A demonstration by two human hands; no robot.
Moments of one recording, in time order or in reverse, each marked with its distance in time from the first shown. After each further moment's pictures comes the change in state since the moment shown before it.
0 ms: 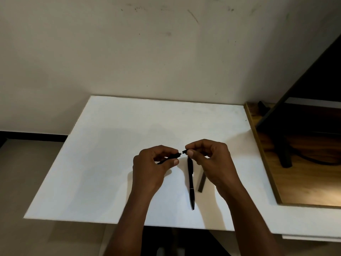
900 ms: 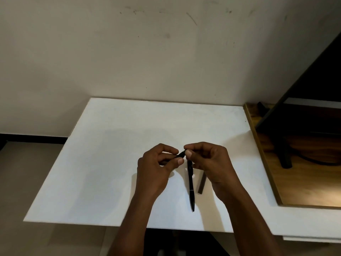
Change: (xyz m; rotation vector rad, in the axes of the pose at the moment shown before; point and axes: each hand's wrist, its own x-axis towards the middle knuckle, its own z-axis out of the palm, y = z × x) left_hand -0.003 0.005 0.006 -0.100 -0.041 -0.069; right_hand -0.004 0.001 0.004 0.274 -0.063 0.104
